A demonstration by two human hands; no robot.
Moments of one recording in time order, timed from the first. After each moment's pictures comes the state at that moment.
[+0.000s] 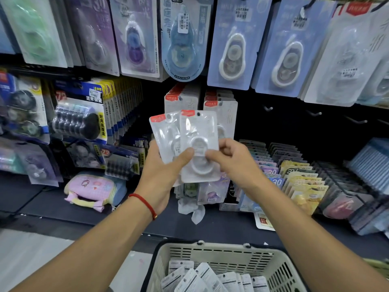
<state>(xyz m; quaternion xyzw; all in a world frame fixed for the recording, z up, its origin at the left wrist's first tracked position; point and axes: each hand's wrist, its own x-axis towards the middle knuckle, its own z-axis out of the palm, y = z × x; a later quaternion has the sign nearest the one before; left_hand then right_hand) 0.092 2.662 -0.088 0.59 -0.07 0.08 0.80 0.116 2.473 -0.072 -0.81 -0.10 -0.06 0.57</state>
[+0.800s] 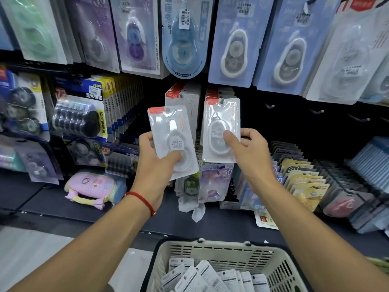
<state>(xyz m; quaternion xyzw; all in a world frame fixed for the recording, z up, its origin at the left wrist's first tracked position) 0.096 2.671 -0.088 0.63 0.00 0.13 0.76 0.122 2.461 -0.071 -0.77 0.00 -0.21 0.60</state>
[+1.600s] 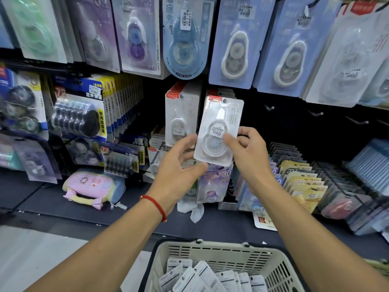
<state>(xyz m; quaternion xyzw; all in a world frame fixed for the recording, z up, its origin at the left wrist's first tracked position) 0.086 2.644 -0.086 0.68 -0.12 0.06 0.72 0.122 2.464 -0.067 -0.76 -0.03 -0.20 0.62</state>
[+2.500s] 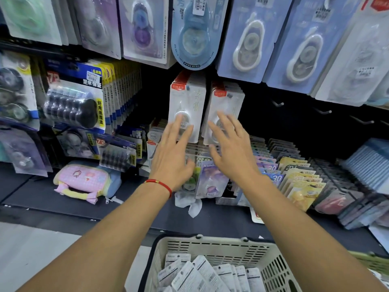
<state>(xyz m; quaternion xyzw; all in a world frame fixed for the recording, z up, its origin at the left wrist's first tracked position) 0.143 2.671 -0.116 0.92 -0.16 0.20 0.28 0.161 2.479 -0.098 -0.93 -0.17 -0.32 0.03</state>
